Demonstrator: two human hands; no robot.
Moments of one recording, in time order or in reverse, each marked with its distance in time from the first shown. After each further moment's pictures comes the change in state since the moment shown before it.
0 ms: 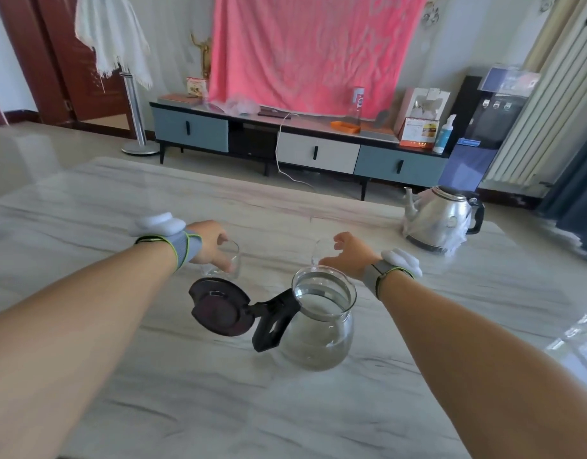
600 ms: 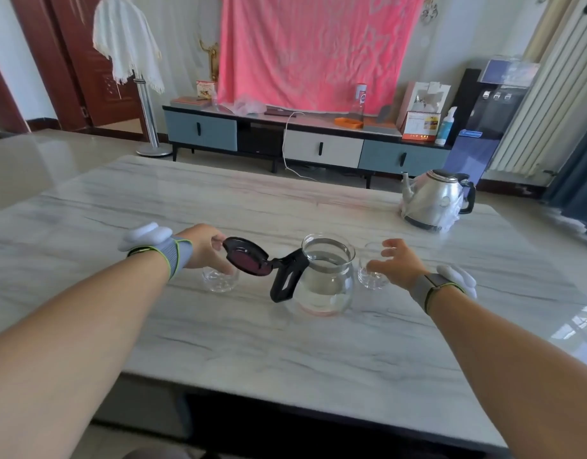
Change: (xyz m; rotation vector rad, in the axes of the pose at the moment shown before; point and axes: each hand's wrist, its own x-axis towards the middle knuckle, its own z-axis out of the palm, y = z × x) left_hand -0.087 -0.031 0.028 -0.192 0.035 0.009; right_hand -0.101 0.066 -0.013 0.309 0.131 0.137
